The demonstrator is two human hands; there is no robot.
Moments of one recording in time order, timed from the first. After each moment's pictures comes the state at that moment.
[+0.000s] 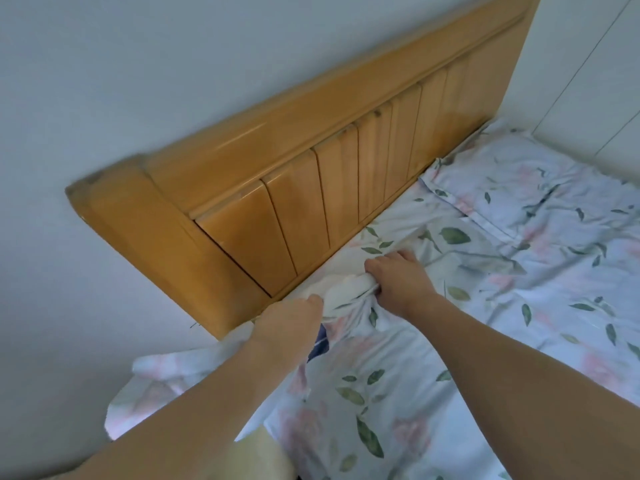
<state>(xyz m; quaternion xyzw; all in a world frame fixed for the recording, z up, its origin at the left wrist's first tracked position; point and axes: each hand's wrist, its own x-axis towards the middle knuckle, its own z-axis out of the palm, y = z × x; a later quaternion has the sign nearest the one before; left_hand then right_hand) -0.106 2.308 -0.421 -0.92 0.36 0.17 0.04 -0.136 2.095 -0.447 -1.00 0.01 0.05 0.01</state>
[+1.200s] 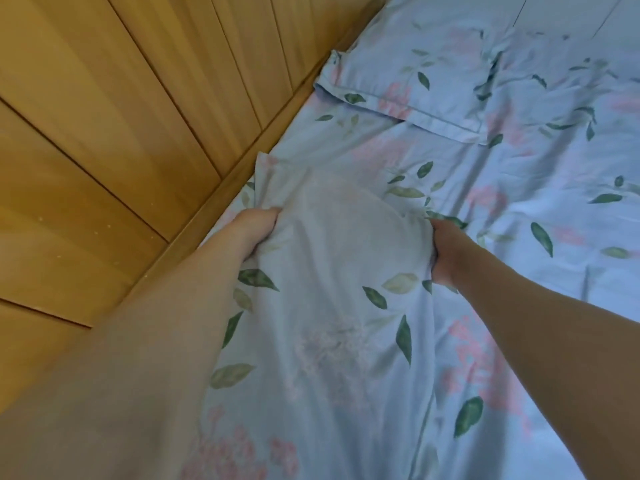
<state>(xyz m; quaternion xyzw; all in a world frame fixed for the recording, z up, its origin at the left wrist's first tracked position) 0.120 1.974 -0.821 -0.83 0.08 0.38 -0.39 -0.123 1.798 -0.824 -0.36 0.58 -0.09 0.72</state>
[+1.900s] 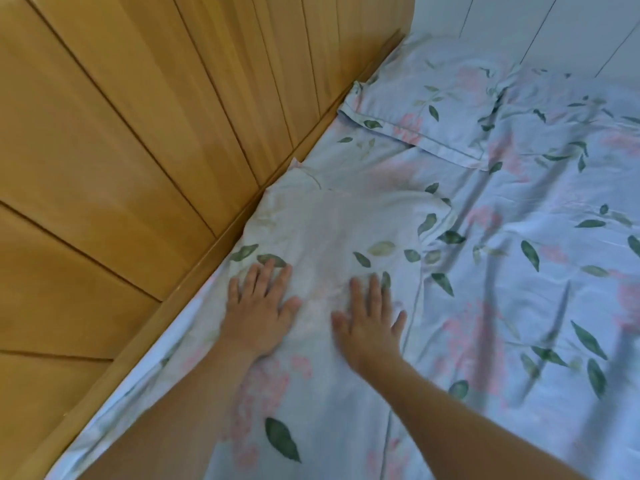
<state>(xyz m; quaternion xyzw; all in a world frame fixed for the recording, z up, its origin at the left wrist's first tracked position) 0.016 2.123 -0.829 -0.90 0.40 0.14 -0.03 -0.142 2.001 -0.832 -0.87 0.42 0.04 0.26</state>
